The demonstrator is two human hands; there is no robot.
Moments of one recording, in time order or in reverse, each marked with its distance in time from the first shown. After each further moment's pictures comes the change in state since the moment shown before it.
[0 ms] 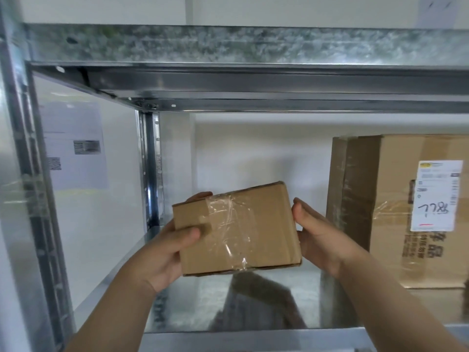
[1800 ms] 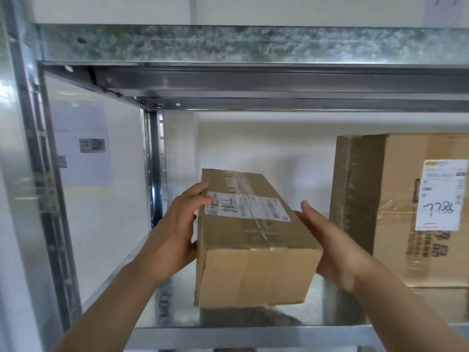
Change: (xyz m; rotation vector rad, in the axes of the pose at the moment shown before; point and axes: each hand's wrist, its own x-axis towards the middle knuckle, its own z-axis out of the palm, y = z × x) left_hand 0.016 -0.007 -0.034 1.454 0.111 0.718; right_hand -0.039 -0.016 0.030 -0.105 0.053 0.131
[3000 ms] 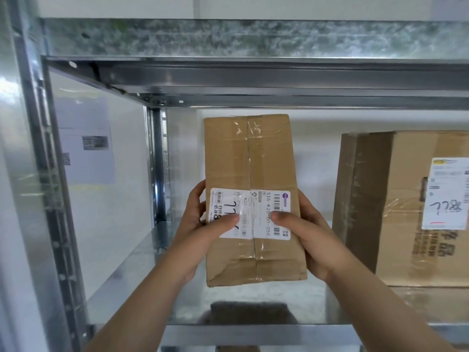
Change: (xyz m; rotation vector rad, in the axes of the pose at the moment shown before) left_hand 0.018 0.045 0.017 -0.838 0.109 -0.734; right_hand 0.038 0.022 0.011 0.040 -0.122 -0.377
